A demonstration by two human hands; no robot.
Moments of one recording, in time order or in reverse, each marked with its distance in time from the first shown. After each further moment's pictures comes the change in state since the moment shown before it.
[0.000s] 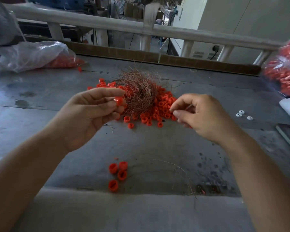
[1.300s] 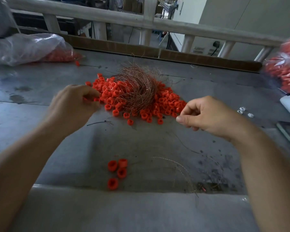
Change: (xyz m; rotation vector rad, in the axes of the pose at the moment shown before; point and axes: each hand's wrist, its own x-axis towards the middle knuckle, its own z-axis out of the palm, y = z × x) left_hand 0.017 -0.015 -0.041 1.278 0.471 0.116; right_hand -0.001 0.010 -0.008 -0.103 -0.187 0.189
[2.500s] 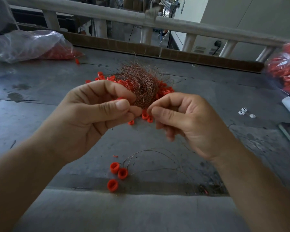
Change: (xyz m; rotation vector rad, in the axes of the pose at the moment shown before) left_hand -0.048 0.058 -0.026 -1.162 -0.489 -0.005; right_hand -0.021 -0.053 0.032 0.780 -0.109 -0.240
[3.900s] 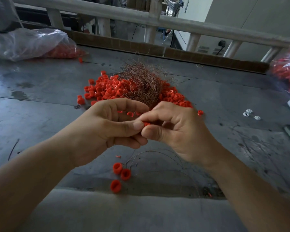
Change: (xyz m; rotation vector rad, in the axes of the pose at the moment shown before) left_hand 0.005 -0.014 -0.004 -0.104 -0.197 -0.190; right_hand 0.008 0.022 0.011 -0.383 -0.050 -0.282
